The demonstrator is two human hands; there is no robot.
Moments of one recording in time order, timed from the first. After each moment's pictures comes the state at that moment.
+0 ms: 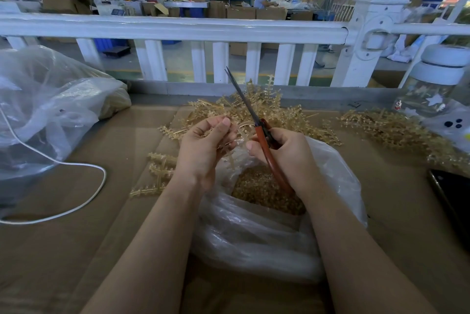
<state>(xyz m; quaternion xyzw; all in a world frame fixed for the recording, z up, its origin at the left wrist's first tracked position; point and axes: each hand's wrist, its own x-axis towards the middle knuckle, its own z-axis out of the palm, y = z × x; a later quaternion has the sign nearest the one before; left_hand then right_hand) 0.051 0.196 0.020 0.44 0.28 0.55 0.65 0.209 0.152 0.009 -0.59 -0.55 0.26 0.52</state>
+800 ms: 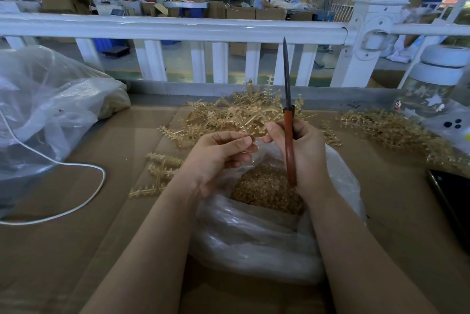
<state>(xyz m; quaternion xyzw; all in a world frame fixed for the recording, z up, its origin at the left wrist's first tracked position) 0.050 0.188 0.023 0.53 0.32 0.39 0.68 0.213 0.145 0.016 -0.53 -0.46 0.25 0.66</state>
